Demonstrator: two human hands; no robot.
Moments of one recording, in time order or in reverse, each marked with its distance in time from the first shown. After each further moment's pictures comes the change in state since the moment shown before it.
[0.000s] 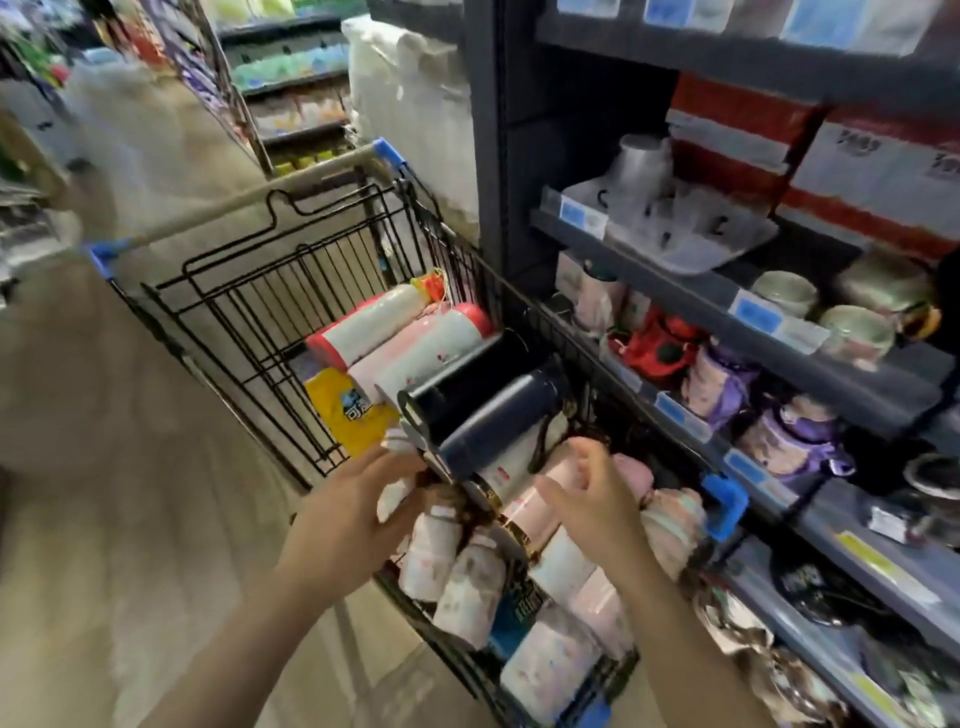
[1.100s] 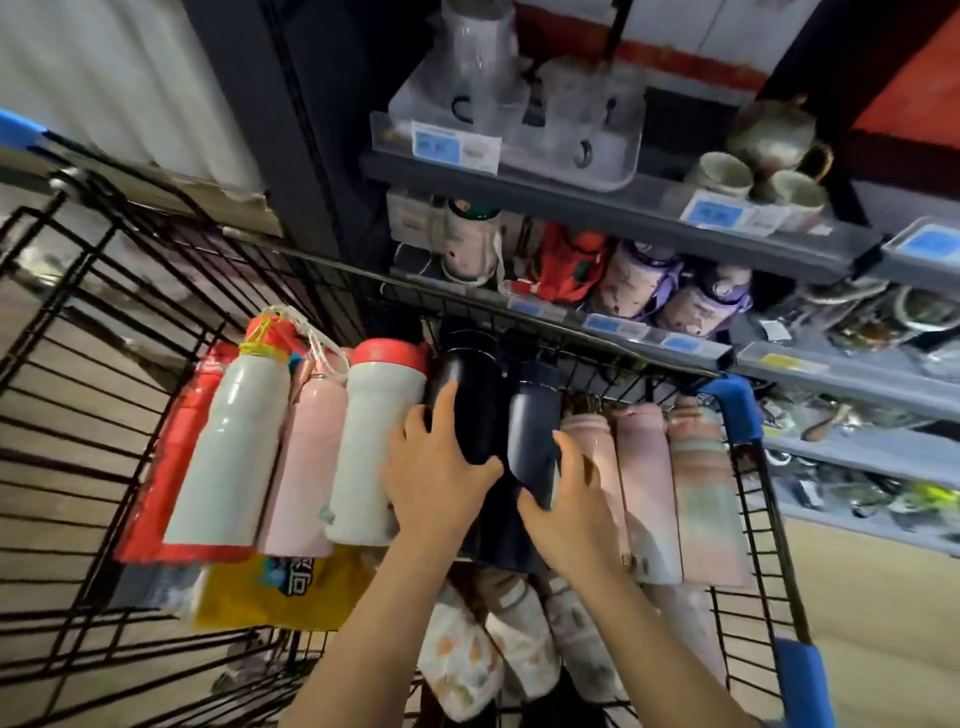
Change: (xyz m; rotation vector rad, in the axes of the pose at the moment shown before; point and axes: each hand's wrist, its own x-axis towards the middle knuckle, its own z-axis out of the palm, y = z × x) left_hand 0.238 -0.113 0.108 -0.103 -0.494 0.033; right_hand 0.129 -0.043 0.161 -0.173 0.526 0.552
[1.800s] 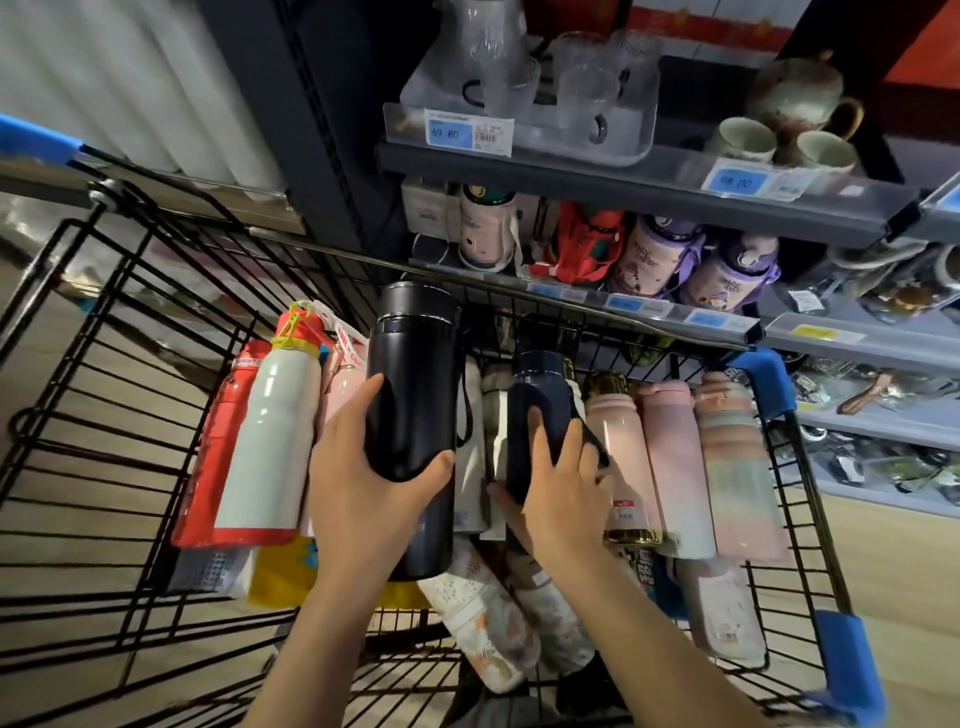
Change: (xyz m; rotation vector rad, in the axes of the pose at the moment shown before) left_hand -0.041 -0.048 -0.076 -0.393 0.231 0.126; right_hand -0.005 -0.026 0.035 -0.580 -0.037 -0.024
